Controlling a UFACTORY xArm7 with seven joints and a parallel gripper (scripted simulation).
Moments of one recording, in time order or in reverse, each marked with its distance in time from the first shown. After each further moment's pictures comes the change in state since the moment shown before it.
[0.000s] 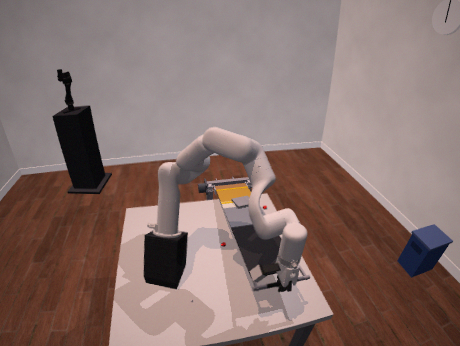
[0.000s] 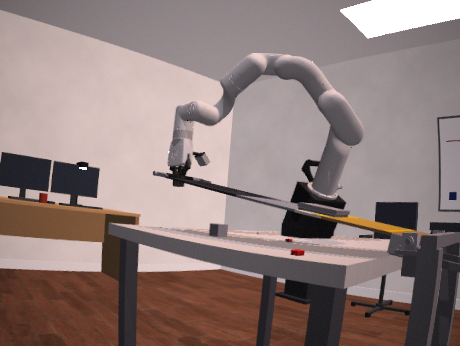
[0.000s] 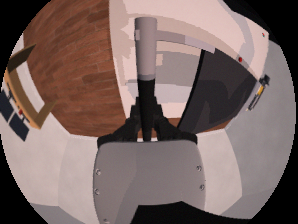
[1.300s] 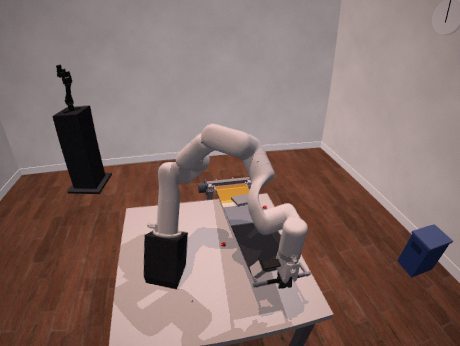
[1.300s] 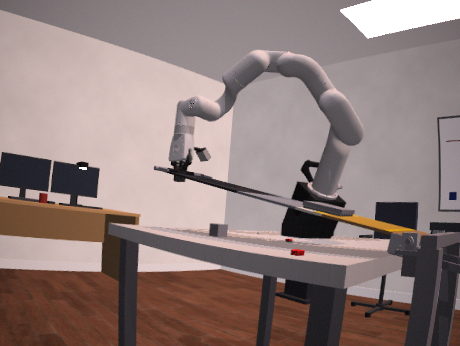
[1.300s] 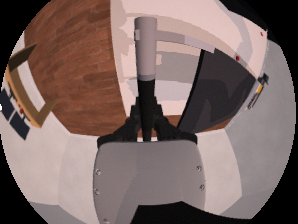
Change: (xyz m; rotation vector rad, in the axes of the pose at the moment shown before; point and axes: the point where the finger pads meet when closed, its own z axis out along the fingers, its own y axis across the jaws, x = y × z) arm 0.000 0.003 -0.018 0.005 -0.002 0.000
